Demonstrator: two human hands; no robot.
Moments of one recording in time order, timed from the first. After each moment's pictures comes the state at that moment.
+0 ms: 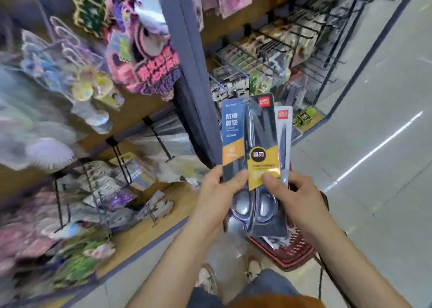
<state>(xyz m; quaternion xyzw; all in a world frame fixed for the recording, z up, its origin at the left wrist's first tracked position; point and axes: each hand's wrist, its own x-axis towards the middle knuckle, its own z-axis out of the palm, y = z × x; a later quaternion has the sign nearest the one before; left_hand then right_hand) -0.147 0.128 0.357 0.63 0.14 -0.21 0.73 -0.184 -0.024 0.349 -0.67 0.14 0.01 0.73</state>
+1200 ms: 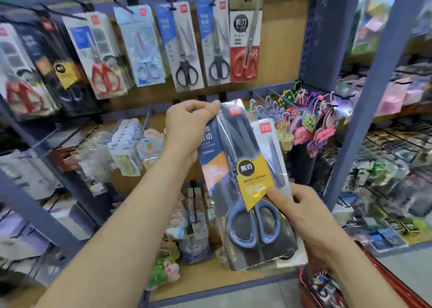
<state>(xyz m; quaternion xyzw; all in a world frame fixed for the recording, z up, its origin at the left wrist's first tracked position) -0.193 0.484 0.586 0.70 0.08 0.28 0.65 -0.245 0.271 0.485 -0.69 -0.16 0.08 0.70</state>
